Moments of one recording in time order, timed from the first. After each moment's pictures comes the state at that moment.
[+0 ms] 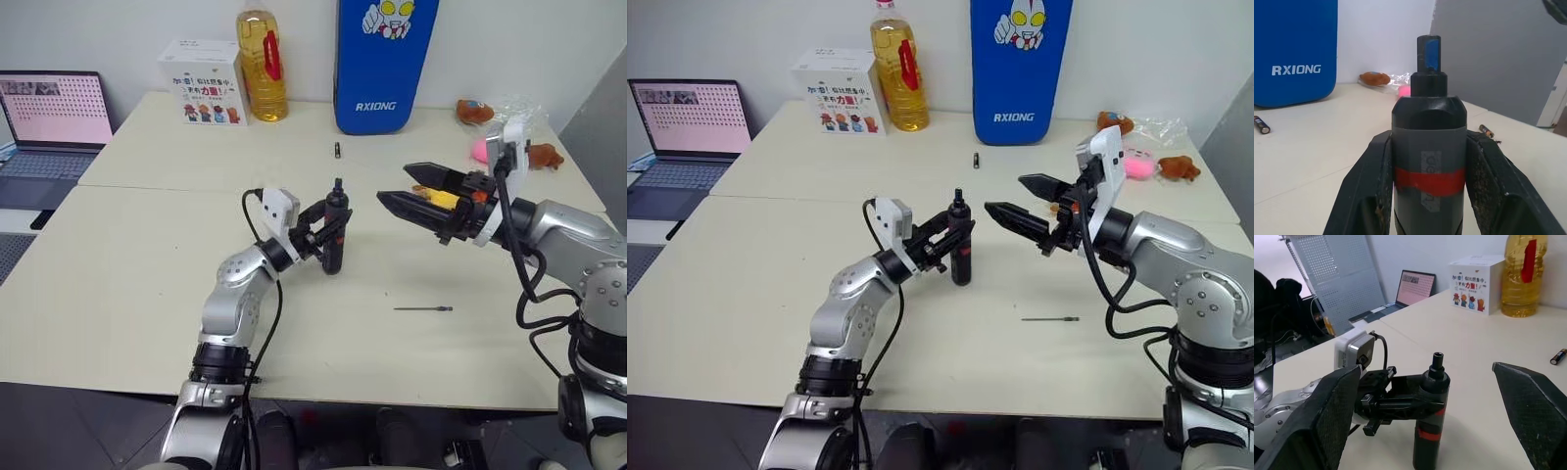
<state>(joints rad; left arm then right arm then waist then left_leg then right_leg) -0.46 0.14 0.01 0.05 -0.31 0.20 -0.72 -0.60 -0.62 -0.17 -0.43 0.99 1.01 0.47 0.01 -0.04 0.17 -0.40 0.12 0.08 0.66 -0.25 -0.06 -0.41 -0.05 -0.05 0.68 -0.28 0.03</state>
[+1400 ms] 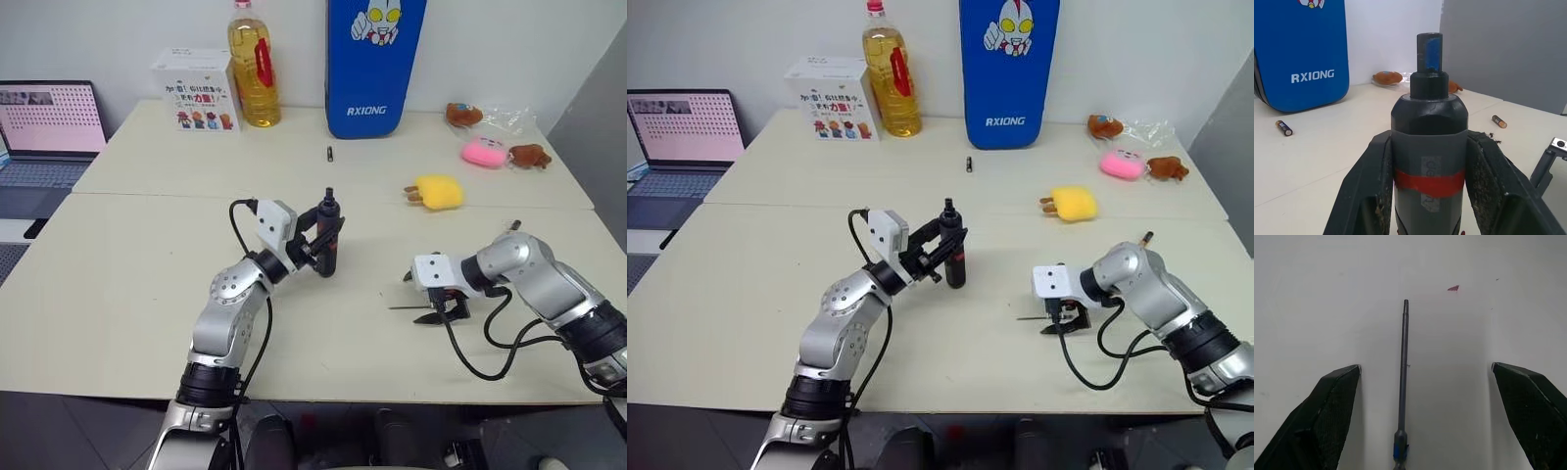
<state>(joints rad) -0.38 0.19 -0.05 -0.05 -0.30 0.18 -0.59 -0.66 -0.85 0.53 0.09 -0.03 0.24 1.26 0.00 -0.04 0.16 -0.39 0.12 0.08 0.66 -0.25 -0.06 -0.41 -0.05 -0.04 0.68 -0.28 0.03</state>
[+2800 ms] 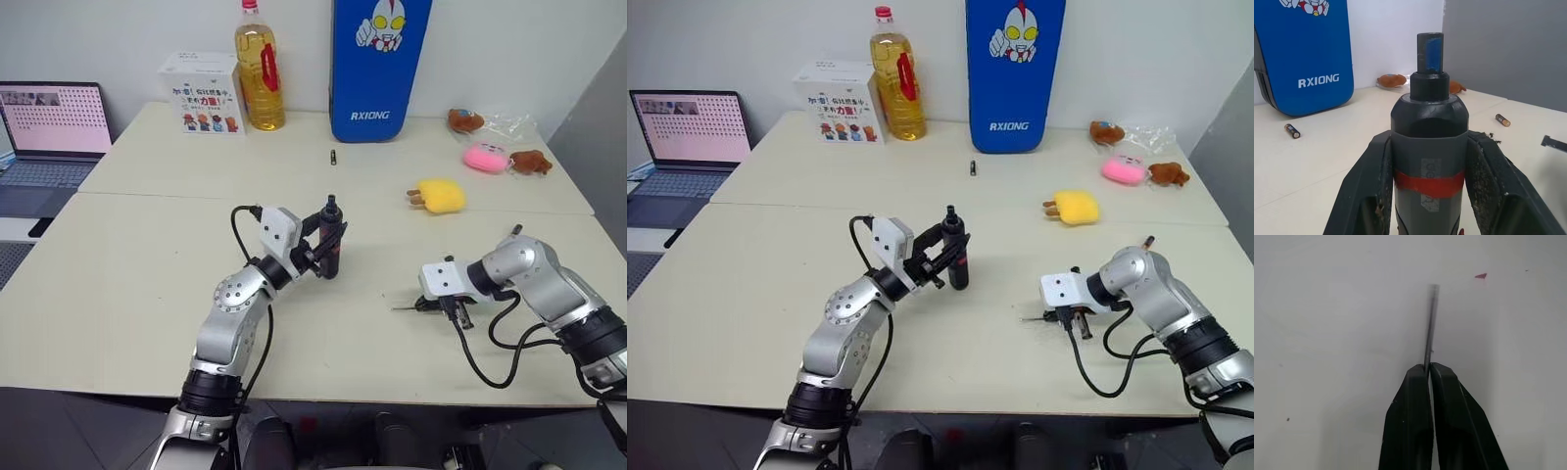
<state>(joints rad) -0.35 0.19 -0.09 -0.05 -0.27 0.14 -0.57 -0.61 -0.85 0.46 0.17 -0.10 0.09 1.35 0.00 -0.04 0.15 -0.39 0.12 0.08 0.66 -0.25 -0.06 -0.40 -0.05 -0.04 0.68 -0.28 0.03</state>
